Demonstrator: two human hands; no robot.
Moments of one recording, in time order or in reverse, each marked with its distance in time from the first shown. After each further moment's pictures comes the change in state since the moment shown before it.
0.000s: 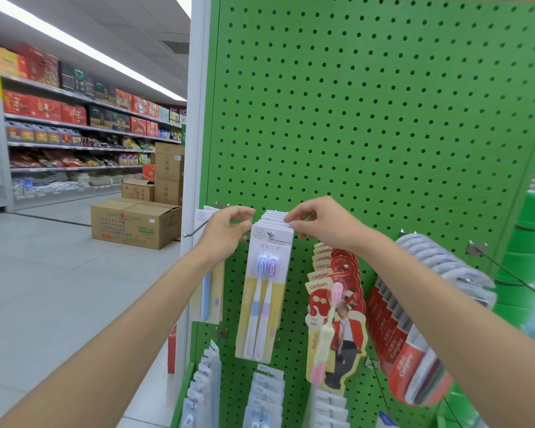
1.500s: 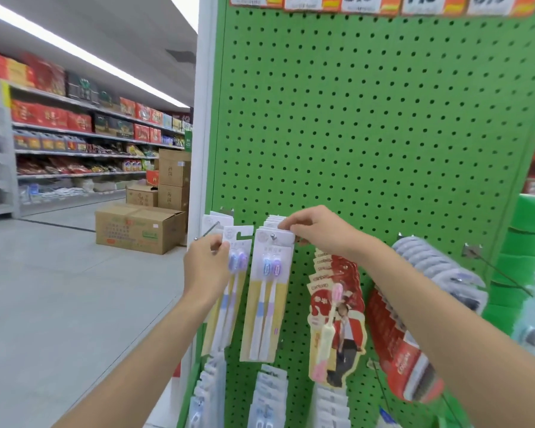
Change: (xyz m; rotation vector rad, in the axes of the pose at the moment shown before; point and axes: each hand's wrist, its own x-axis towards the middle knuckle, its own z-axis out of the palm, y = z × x) left_hand -0.062 -0.005 -0.007 0.157 0.385 -0.018; right_hand -0.017 -0.025 0.002 0.061 -0.071 0.068
